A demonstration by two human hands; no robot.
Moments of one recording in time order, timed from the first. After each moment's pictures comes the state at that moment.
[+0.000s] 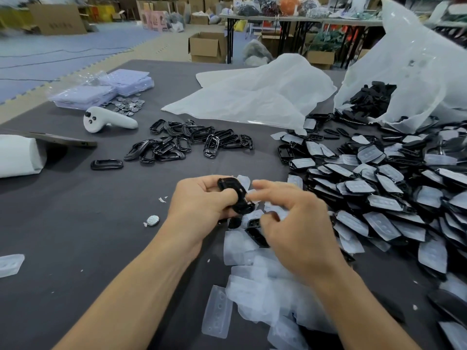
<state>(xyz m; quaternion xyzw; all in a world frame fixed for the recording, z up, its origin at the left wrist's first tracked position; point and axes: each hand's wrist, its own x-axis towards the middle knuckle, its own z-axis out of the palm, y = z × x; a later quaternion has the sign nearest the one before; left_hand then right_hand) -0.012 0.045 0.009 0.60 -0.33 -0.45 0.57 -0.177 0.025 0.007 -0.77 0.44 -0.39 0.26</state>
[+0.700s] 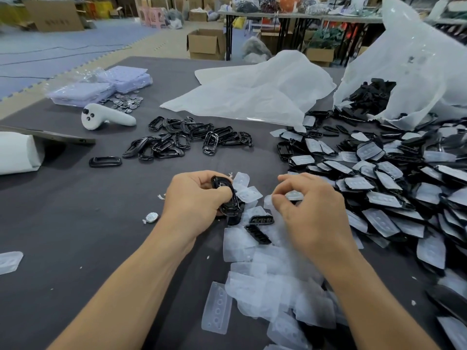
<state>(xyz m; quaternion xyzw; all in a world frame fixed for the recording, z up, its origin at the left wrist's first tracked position) -0.004 0.041 0.005 0.67 -0.35 -0.37 0.54 -0.191 0.010 0.008 -0.73 0.54 -0.36 0.22</state>
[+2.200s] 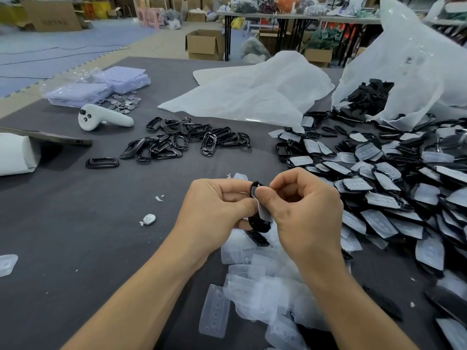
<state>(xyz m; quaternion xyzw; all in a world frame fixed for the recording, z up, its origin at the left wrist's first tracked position) -0.027 0.057 0.013 0.53 -0.44 -0.48 0.54 -0.172 0.021 0.008 -0.62 0.49 -0.51 0.33</state>
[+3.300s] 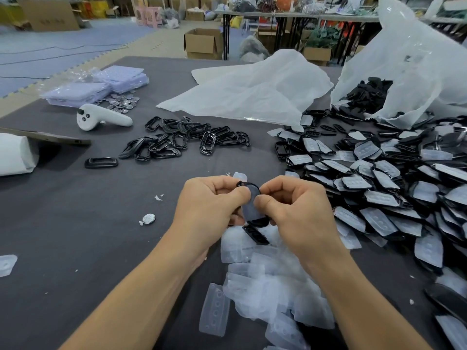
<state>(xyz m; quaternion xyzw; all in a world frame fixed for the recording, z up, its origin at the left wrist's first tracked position) -0.026 0.050 0.008 0.58 -0.38 -0.45 0.56 -0.177 0.016 0.008 -0.64 0.44 -0.43 0.46</state>
